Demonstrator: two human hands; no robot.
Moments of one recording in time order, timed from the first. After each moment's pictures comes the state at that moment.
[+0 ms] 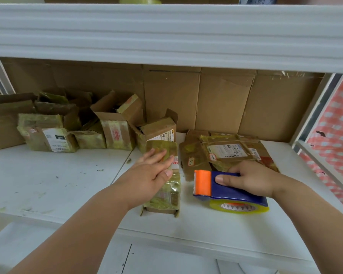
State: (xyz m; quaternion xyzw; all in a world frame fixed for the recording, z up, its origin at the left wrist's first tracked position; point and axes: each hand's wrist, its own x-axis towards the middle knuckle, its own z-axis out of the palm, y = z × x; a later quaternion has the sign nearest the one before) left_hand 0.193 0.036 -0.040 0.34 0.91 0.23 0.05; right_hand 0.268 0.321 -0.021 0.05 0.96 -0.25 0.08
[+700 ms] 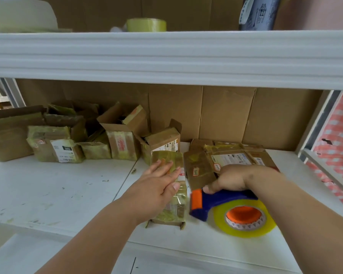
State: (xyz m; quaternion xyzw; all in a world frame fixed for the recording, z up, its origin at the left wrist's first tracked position) left_hand 0.198 0.039 -0.040 0.34 0.92 0.20 0.03; right_hand 0.225 0.285 -0.002 0.15 0.94 -0.20 0.22
